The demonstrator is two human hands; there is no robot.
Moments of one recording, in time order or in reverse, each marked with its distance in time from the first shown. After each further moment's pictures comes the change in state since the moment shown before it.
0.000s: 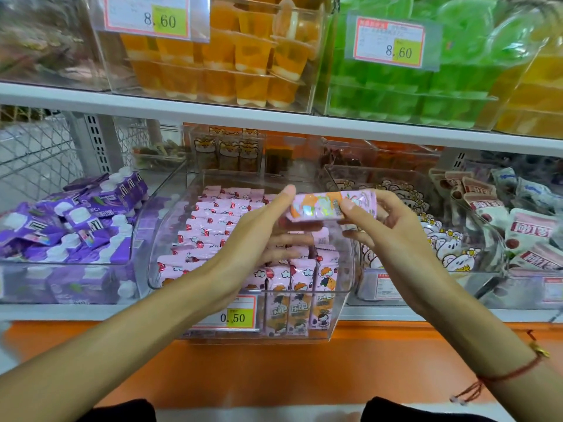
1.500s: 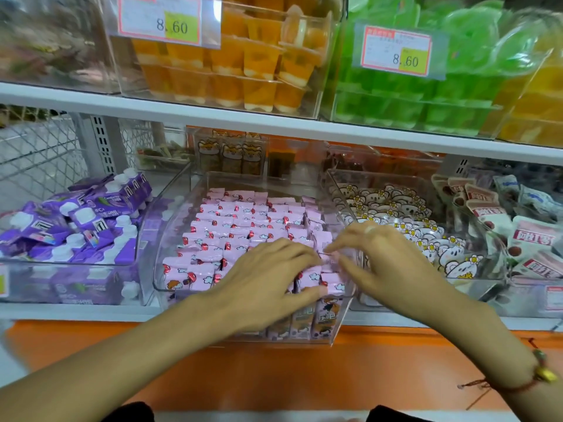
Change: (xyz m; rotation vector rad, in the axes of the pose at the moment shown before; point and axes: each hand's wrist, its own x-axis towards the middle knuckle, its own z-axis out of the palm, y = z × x) left_hand -0.006 -0.038 -0.011 1.409 -0.211 0.492; right_hand -0.001 0.007 -0.012 -1.236 -0.330 -0.465
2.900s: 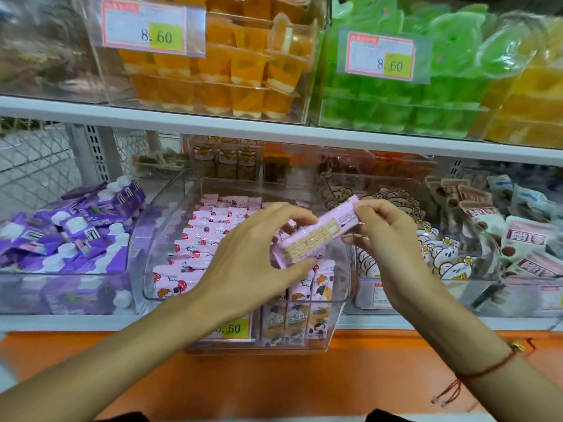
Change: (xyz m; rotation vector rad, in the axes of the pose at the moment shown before) left_hand 0.003 0.010 -0.031 -0.340 0.416 -0.029; right_hand 0.024 -0.012 -0.004 1.171 0.493 0.684
